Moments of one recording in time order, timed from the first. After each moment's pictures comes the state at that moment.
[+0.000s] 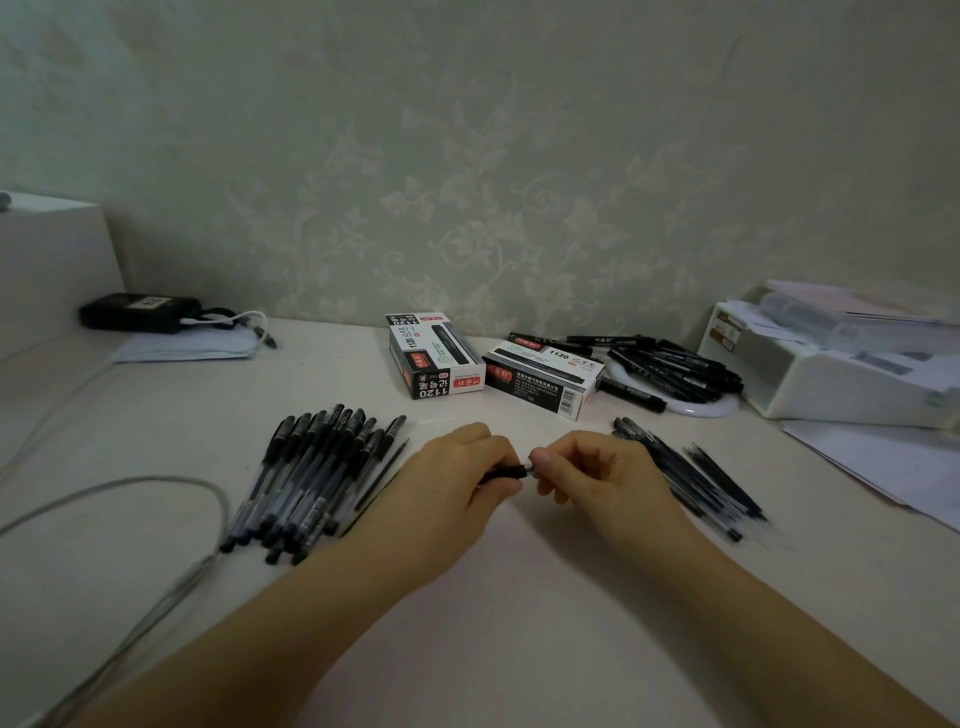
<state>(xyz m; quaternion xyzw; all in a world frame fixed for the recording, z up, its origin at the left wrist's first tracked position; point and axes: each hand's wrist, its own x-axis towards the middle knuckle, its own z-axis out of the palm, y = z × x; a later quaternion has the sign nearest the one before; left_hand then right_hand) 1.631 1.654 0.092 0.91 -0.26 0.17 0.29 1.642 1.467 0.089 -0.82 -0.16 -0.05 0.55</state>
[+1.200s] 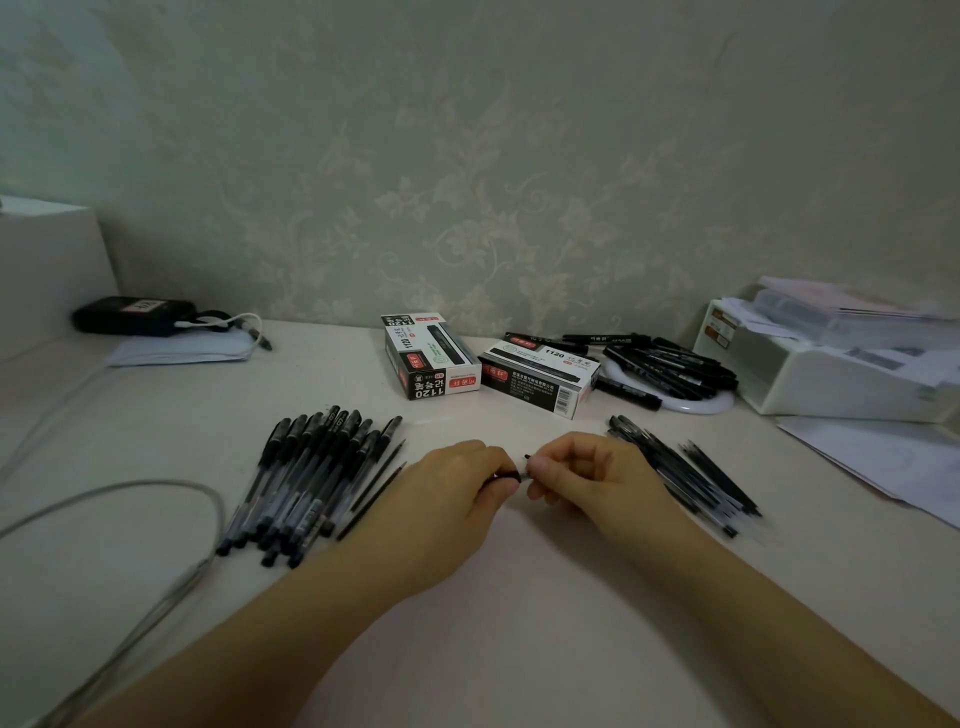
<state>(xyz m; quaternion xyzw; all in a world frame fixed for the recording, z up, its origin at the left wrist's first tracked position) 1.630 1.653 0.086 0.92 -0.24 0.12 0.28 1.646 1.462 0.085 -0.79 -0.15 0.00 0.60</state>
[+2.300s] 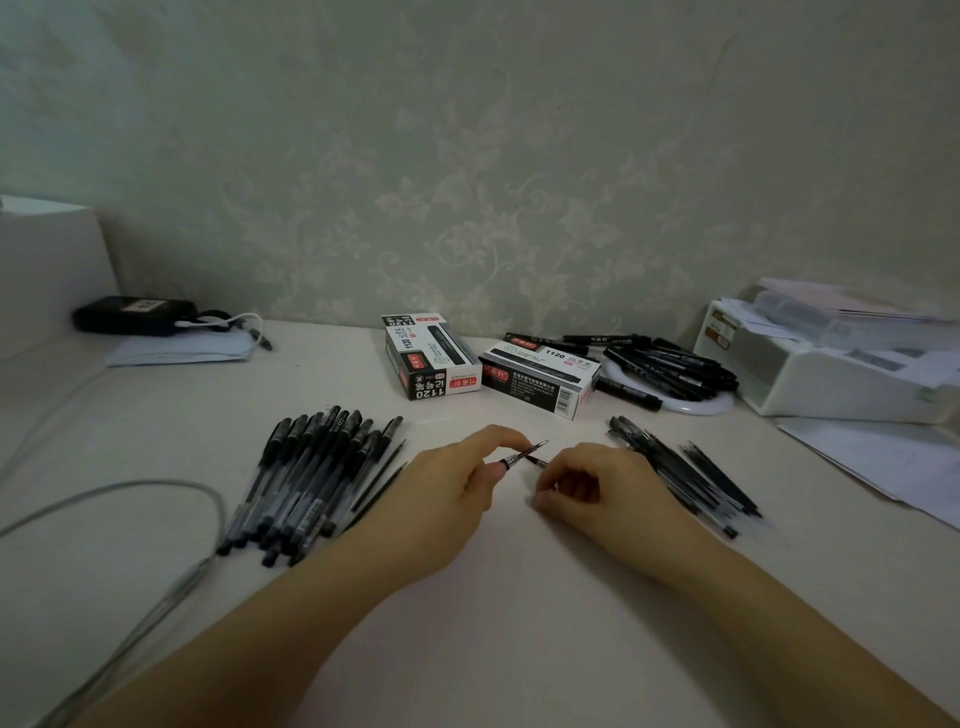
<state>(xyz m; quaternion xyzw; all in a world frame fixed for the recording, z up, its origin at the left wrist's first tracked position) 1.633 1.655 0.085 0.89 -0.20 0.07 0.40 1.646 1.451 0.086 -0.93 -0.19 -0.09 0.29</state>
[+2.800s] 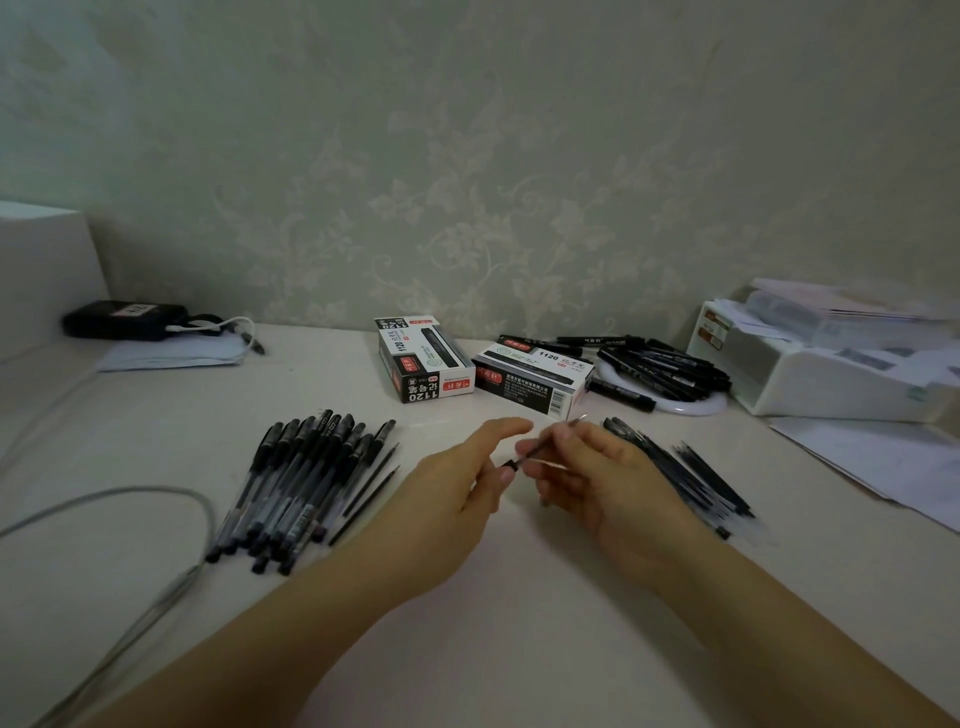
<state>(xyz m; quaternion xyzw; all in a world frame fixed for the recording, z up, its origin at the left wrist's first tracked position) 1.629 1.647 0.087 0.87 -0.25 0.09 0.41 1.643 1.469 0.094 -0.63 -0.04 0.05 0.78</state>
